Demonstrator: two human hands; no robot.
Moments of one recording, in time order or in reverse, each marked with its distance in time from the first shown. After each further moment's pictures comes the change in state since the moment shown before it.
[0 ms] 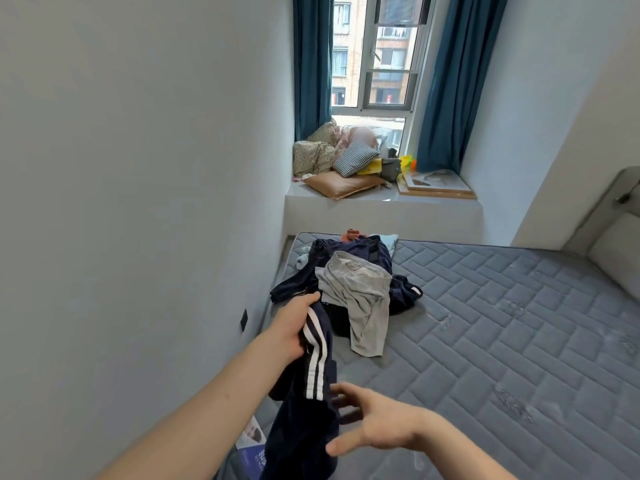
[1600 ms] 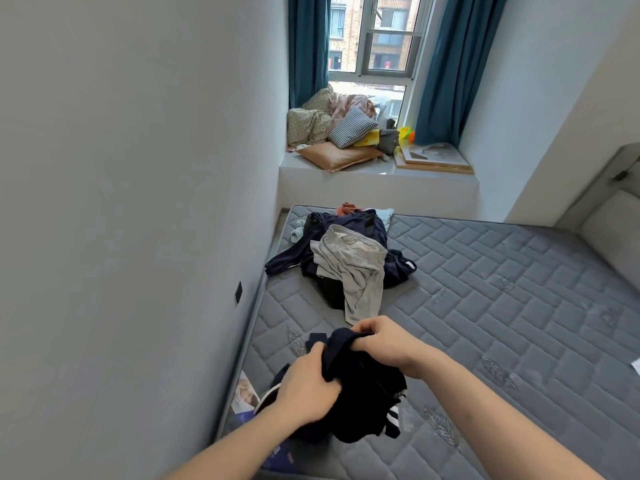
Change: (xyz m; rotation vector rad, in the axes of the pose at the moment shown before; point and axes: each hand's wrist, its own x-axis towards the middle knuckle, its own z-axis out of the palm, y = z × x) left_hand 0.013 -0.140 -0.049 1.185 0.054 0.466; right_hand 0.014 -0.020 -0.040 -0.091 0.422 0.024
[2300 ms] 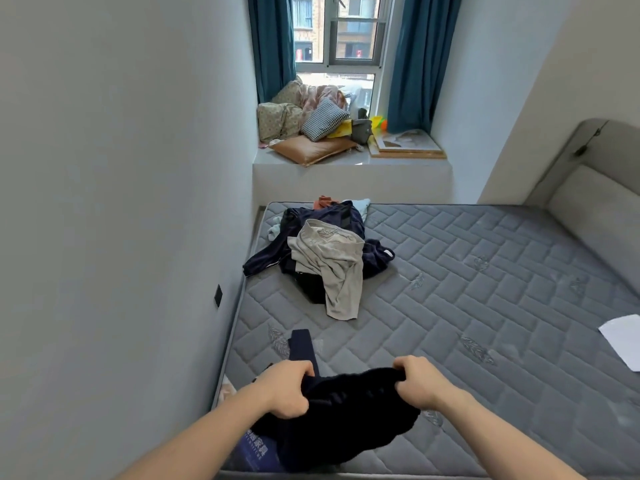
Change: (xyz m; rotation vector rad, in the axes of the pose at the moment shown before) left_hand 0.034 -0.008 0.006 0.451 -0.496 0.006; right_hand -0.018 0.146 -0.032 -0.465 0.108 0.169
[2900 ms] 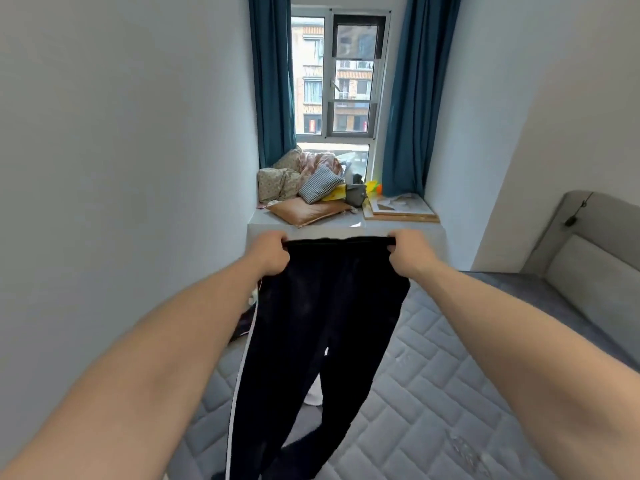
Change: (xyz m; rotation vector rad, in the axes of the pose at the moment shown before) left_hand 0.125 0.172 -0.315 -0.094 0.804 -0.040; right_hand 0.124 -0.026 -0.362 -0.044 0.676 -0.227
